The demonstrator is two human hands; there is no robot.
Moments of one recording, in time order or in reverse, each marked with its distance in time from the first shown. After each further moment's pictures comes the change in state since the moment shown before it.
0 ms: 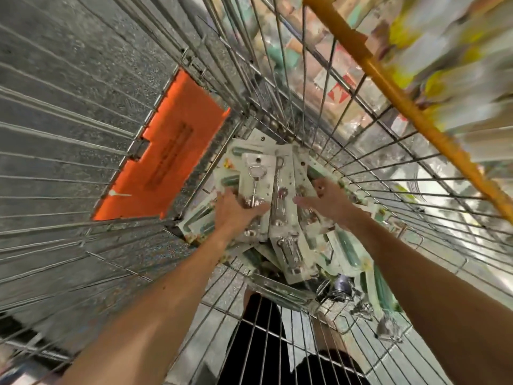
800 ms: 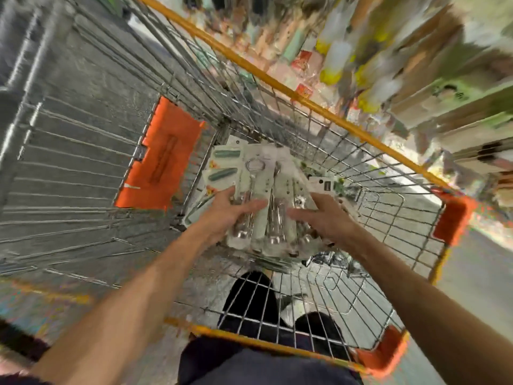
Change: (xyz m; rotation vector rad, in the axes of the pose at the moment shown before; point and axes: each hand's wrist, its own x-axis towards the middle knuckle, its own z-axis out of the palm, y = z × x) left_hand -0.136 0.033 -0.022 -0.269 -0.365 0.158; right_hand -0.196 0.036 -0.026 0.456 -0.132 -0.217
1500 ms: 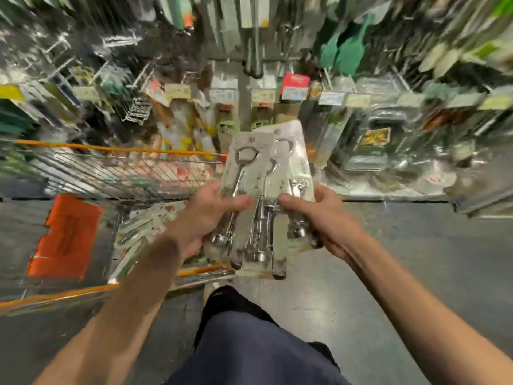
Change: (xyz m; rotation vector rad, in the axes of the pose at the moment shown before) left_hand -0.328 -0.027 0.301 0.357 -0.355 0.543; right_hand -0.432 0.166 -0.037 0.602 0.537 -0.504
